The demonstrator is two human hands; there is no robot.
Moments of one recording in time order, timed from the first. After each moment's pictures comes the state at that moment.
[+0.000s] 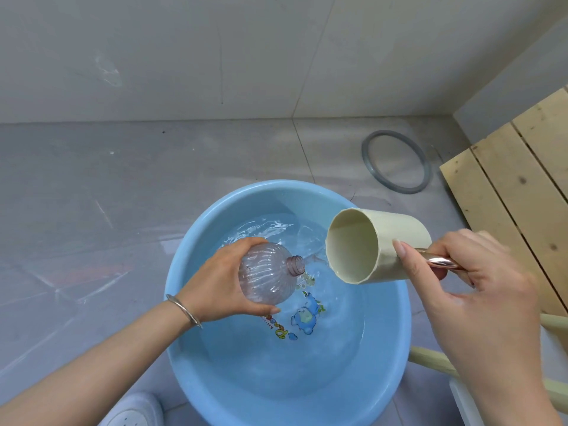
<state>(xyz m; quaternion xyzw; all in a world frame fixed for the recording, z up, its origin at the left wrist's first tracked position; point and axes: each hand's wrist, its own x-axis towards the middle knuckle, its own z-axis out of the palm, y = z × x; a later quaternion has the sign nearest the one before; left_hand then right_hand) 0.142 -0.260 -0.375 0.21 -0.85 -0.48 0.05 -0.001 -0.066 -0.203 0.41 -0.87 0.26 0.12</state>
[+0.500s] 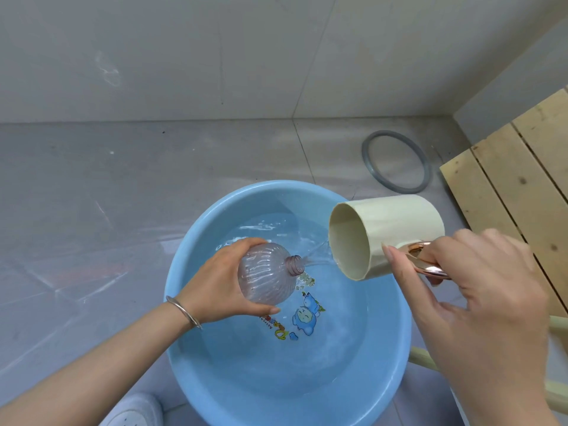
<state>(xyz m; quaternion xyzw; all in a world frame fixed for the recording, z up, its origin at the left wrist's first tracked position) 0.142 -0.260 -0.378 0.21 -0.85 -0.48 0.05 0.010 -0.075 -0.197 0.49 -0.82 0.18 0.25</state>
